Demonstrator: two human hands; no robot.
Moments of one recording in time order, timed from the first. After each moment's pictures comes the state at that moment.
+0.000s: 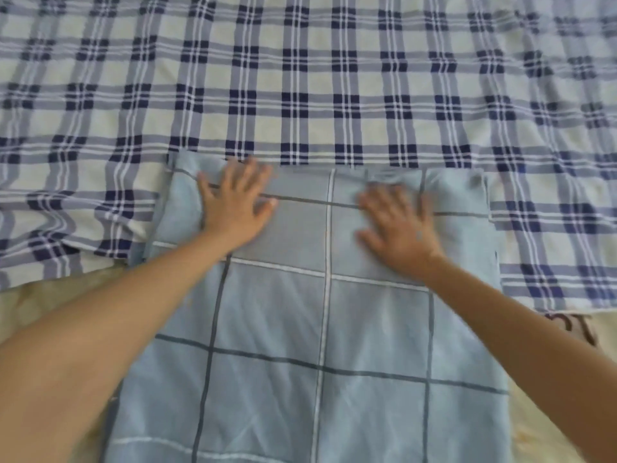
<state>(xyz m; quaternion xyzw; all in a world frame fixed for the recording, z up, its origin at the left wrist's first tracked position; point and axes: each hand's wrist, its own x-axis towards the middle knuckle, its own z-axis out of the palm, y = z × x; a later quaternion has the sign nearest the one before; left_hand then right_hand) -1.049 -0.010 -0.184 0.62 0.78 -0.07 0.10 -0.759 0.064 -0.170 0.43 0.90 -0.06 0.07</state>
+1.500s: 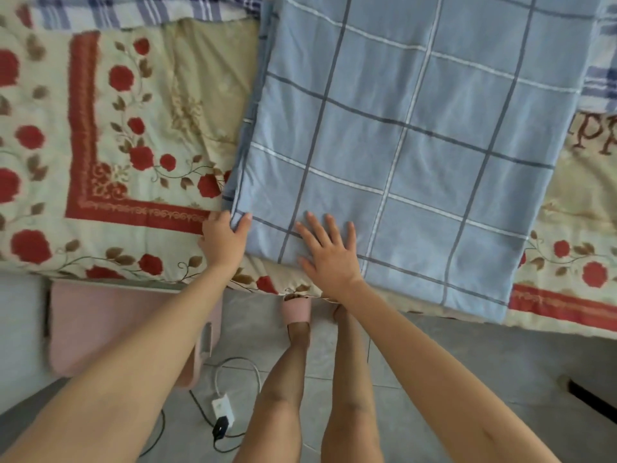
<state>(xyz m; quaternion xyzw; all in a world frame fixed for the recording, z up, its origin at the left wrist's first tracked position) -0.966 -0.504 -0.152 0.22 0.94 0.16 0.22 -0.775 -0.420 -0.143 0.31 0.90 -0.25 0.21</state>
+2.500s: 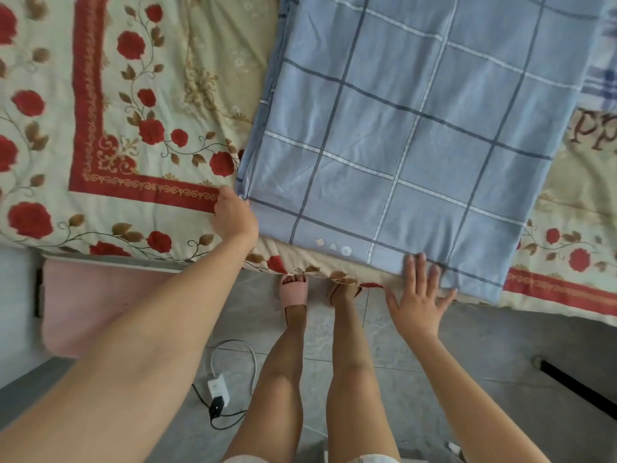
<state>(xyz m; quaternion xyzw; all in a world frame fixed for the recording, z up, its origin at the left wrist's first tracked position) -0.969 -0.496 -0.134 0.12 0.95 0.07 0.26 -0.625 -0.466 -0.135 0.57 0.75 -0.19 0.28</state>
